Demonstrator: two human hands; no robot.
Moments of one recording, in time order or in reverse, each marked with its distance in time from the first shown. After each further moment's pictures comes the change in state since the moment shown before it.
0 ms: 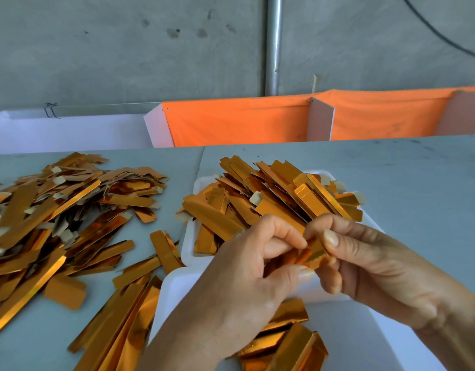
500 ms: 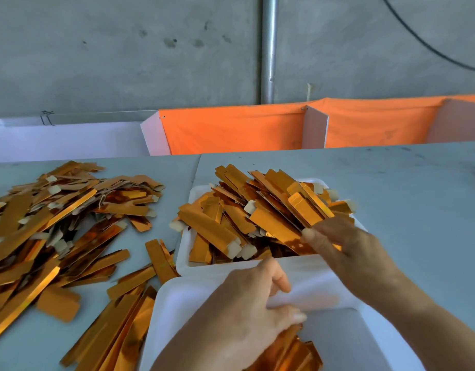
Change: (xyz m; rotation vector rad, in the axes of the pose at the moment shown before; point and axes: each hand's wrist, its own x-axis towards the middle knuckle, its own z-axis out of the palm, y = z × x) left_hand 0.006 -0.013 0.013 0.368 -0.148 -0.280; right_hand 0.016 0.014 -0.013 -1.251 0.618 -0.139
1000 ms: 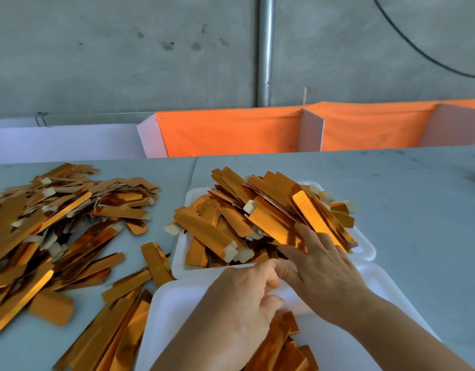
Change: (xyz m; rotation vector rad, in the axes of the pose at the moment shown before) left_hand 0.007 -0.008 0.005 0.143 0.214 0.104; right_hand -0.001 -0.006 0.031 -0.612 -0.289 -0.013
